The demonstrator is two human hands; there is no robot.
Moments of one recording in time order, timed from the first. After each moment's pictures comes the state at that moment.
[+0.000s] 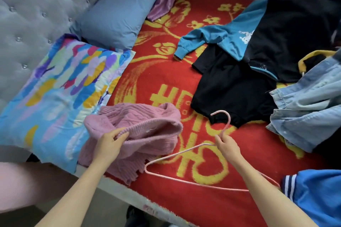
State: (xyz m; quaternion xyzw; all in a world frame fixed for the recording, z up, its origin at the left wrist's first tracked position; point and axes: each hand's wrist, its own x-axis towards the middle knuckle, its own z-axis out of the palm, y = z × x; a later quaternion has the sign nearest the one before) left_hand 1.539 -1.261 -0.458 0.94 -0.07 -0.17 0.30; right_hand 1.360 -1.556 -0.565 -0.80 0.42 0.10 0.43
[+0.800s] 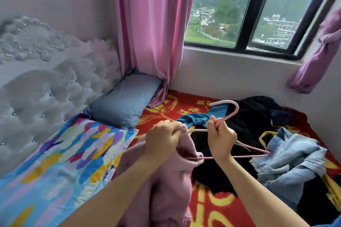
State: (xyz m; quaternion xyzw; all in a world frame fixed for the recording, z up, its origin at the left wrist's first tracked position) left_hand 1.567 -1.279 -0.240 0.81 -0.41 0.11 0.39; right_hand 1.491 -1.430 -0.271 -0.72 0.22 -0.65 0.11
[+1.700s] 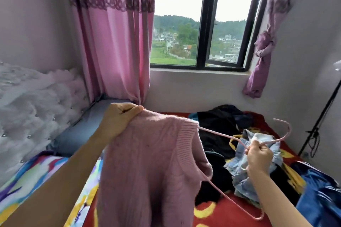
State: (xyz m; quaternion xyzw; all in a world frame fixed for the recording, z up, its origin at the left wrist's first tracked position) left_hand 1.607 -1.274 -0.143 0.68 -0.47 0.00 0.57; right_hand 1.333 -1.489 -0.243 -0.47 0.49 -0.61 0.40
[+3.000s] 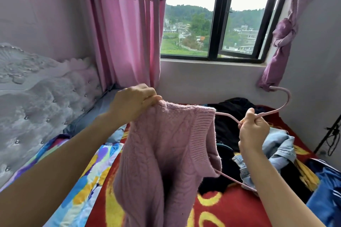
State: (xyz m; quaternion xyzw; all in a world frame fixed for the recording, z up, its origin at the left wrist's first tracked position) left_hand 1.580 -1.271 -0.125 0.72 -0.59 0.24 0.27; right_hand 1.374 -1.467 -0.209 -0.53 0.42 -0.63 0.37
